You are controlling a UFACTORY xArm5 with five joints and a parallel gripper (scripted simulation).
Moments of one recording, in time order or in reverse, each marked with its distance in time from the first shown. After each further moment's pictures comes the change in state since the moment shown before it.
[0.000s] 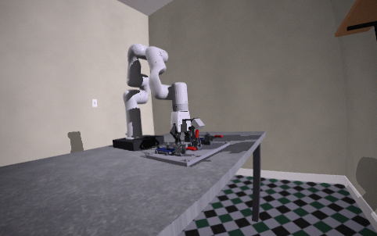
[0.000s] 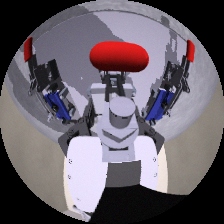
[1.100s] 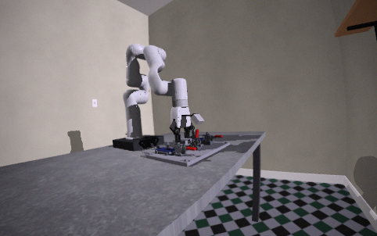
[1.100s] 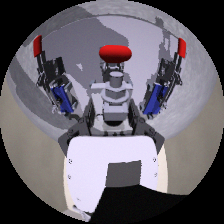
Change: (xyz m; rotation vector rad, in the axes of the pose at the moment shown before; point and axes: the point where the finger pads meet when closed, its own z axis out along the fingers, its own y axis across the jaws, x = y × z) arm 0.000 0.000 -0.020 0.000 0.000 0.000
